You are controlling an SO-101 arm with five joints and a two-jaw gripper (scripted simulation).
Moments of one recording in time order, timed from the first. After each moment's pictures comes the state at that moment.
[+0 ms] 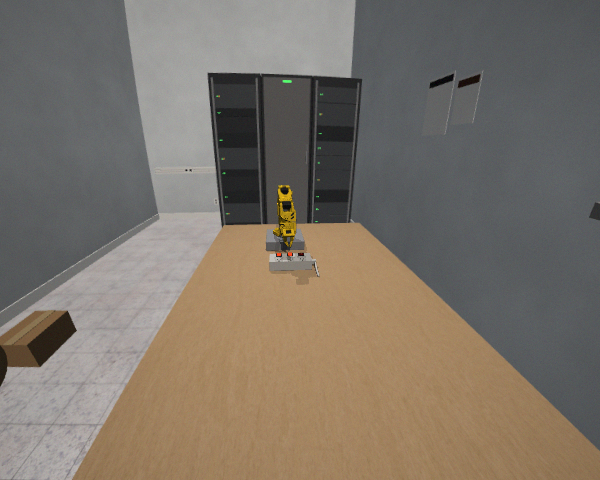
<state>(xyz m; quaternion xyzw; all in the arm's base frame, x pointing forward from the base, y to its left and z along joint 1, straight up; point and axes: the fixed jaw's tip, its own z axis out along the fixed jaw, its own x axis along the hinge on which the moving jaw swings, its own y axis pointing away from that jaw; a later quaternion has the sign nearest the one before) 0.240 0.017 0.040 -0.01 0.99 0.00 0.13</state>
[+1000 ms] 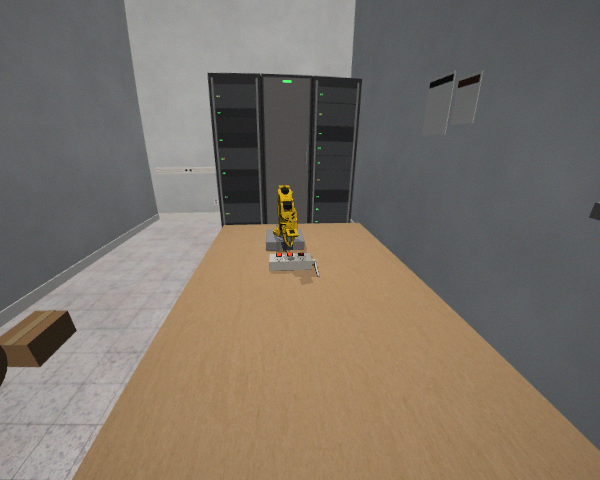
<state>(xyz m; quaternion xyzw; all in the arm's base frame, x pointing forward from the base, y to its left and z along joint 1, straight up) 0.237 0.020 0.040 -0.10 0.99 -0.01 0.13</state>
